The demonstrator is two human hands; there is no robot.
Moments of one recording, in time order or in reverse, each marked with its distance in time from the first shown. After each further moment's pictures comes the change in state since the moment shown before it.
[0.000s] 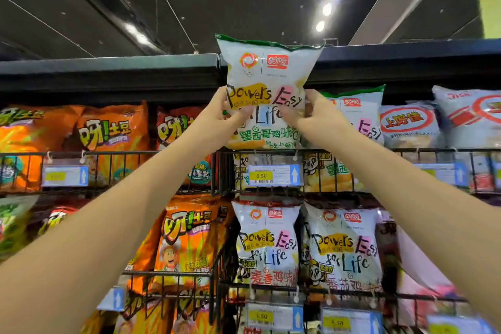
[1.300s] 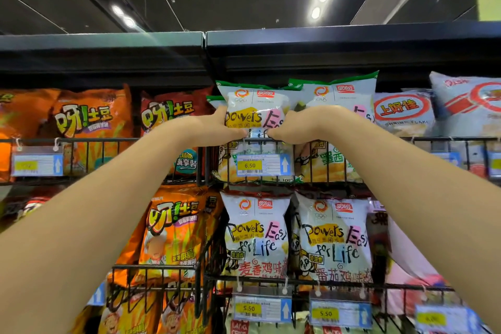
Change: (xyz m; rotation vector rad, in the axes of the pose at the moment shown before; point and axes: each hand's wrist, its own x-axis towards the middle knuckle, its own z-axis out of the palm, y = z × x) left_hand 0.024 -0.013 0.016 0.488 -0.383 -0.408; right_hand -0.007 -0.029 0.001 -0.924 -0.599 0.160
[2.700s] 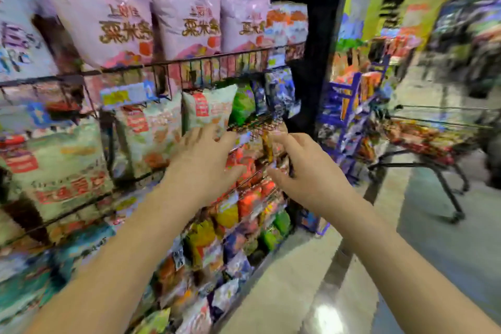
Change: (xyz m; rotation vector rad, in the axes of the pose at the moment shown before) left_hand -0.289 0.236 0.370 -0.044 -0.339 0.882; right_hand -0.458 0.187 0.266 0.085 0.127 0.778
